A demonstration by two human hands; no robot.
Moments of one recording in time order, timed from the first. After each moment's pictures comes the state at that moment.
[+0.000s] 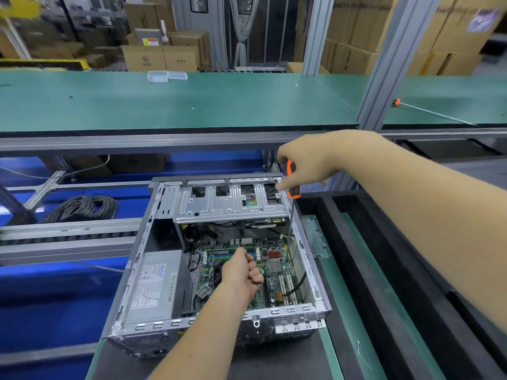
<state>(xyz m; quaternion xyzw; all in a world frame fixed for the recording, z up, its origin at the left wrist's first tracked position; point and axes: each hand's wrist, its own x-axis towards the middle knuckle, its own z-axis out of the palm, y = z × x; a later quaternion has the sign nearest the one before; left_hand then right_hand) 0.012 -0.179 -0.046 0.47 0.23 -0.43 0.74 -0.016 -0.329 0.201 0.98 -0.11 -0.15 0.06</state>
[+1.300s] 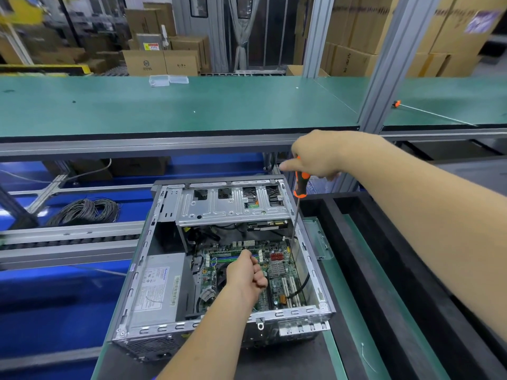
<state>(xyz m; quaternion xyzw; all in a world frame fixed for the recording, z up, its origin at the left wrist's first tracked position) 0.010 -0.181 -0.046 0.49 0.22 -0.43 0.73 -0.017 -0.334 0.204 0.98 -0.14 -0.13 0.08</state>
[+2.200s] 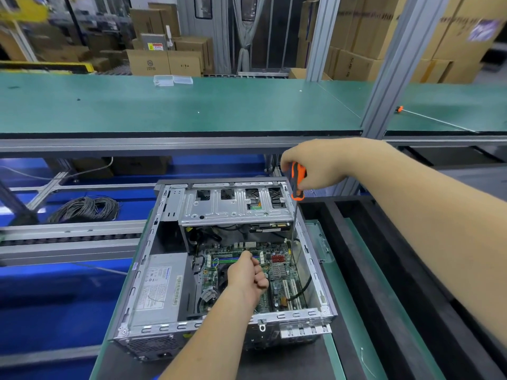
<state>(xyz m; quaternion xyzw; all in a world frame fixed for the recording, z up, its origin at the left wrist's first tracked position) 0.011 -0.179 -0.048 0.48 0.23 -0.43 0.74 -0.018 -0.325 0.203 0.99 -0.09 -0.13 0.05</state>
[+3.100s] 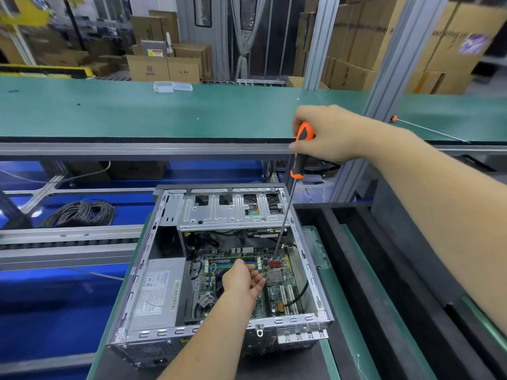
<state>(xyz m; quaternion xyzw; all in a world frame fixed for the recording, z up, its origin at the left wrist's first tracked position) 0.013 -0.180 -0.047 0.54 0.25 -0.37 0.72 -0.025 -0.340 0.239 0.99 -0.10 0.10 -0.04</state>
